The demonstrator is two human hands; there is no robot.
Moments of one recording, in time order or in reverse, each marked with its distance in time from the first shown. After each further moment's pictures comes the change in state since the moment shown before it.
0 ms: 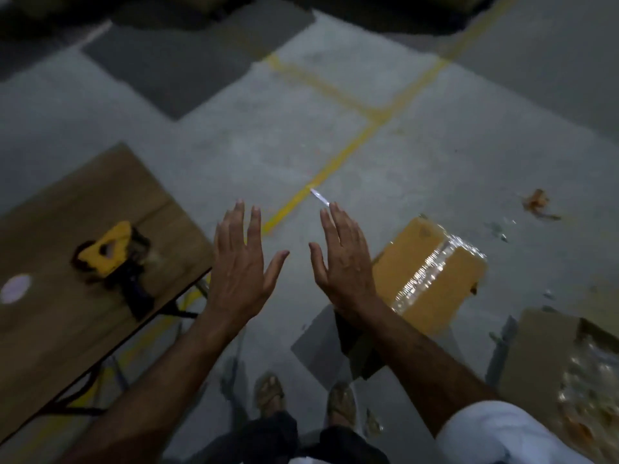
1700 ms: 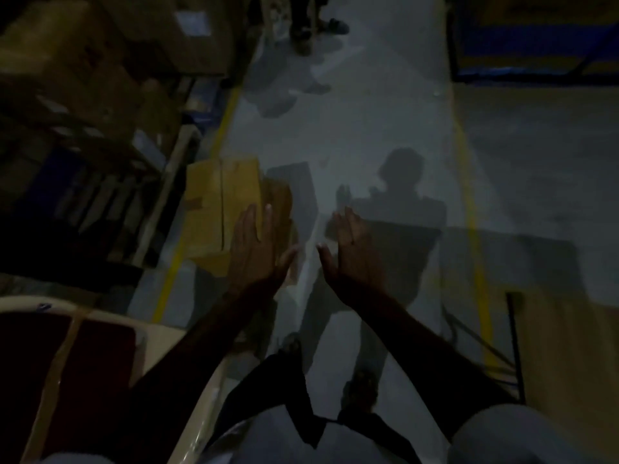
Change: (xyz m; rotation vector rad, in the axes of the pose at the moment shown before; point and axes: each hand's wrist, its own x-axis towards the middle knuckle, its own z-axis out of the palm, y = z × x) left_hand -0.774 -0.198 -0.212 0.422 0.492 -2.466; right_hand -0.514 -0.750 0.297 0.705 -1.503 -1.839
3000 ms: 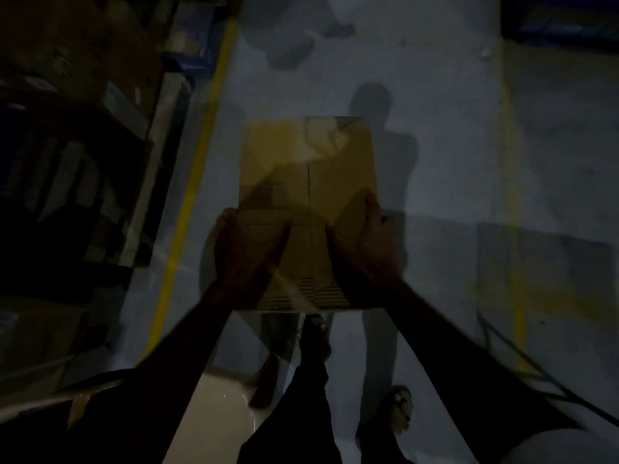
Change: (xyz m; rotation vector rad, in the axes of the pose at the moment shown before) left_hand 0.194 -0.245 0.035 -0.366 -0.162 -0.725; right_hand 0.223 -0.101 0.180 0.052 -0.236 0.700
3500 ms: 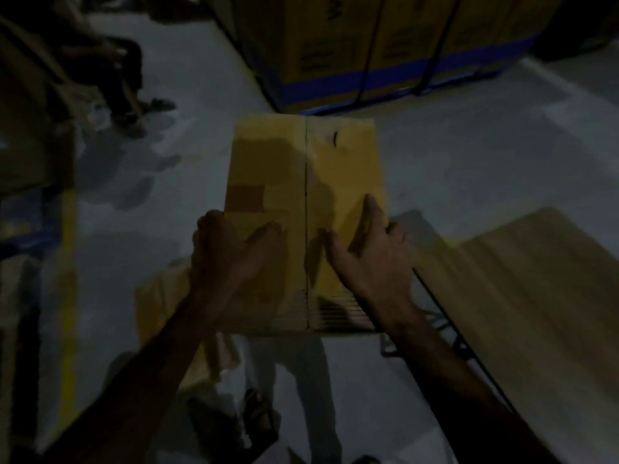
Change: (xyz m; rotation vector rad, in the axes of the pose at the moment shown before) left_hand -0.274 0.215 0.017 -0.022 -0.256 0.695; right_hand -0.221 0.163 -0.279 0.056 0.717 0.132
